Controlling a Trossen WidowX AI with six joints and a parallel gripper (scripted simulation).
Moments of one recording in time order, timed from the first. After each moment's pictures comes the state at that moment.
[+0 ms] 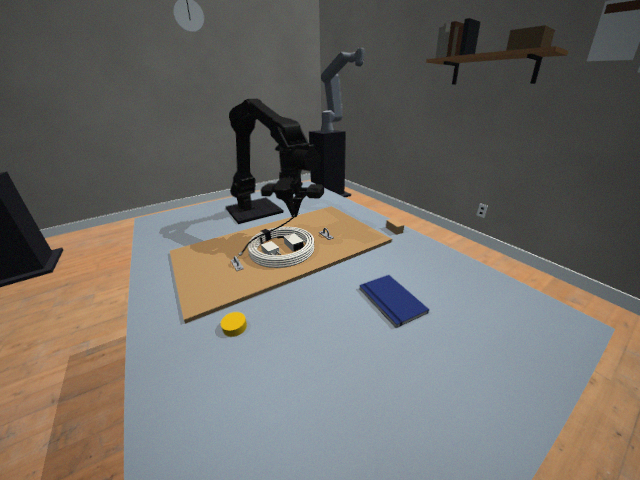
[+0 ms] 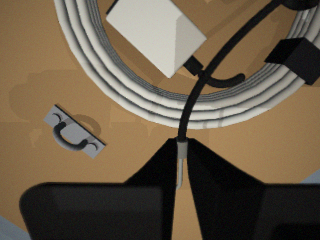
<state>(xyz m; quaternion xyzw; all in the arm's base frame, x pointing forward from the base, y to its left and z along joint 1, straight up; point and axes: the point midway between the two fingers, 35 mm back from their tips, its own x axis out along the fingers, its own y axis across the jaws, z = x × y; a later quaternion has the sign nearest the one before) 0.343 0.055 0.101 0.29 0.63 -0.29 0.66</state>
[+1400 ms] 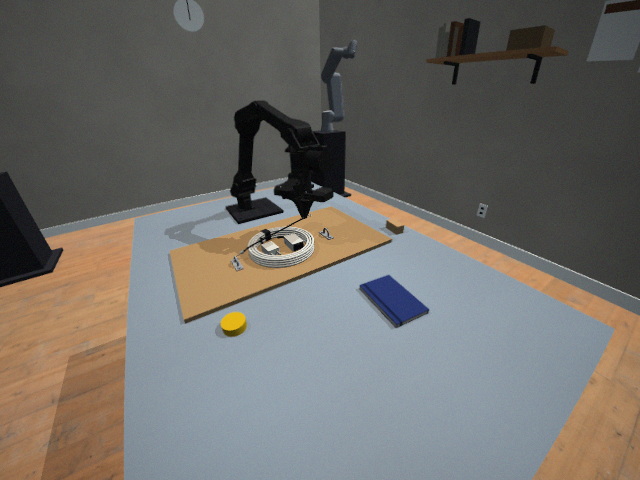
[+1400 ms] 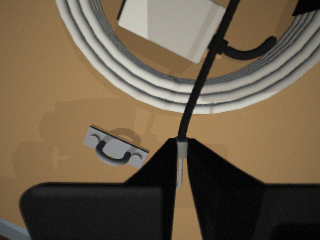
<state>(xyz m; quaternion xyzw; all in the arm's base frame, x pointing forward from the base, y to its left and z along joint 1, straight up) 0.362 0.079 0.097 0.39 0.58 -0.38 0.61</state>
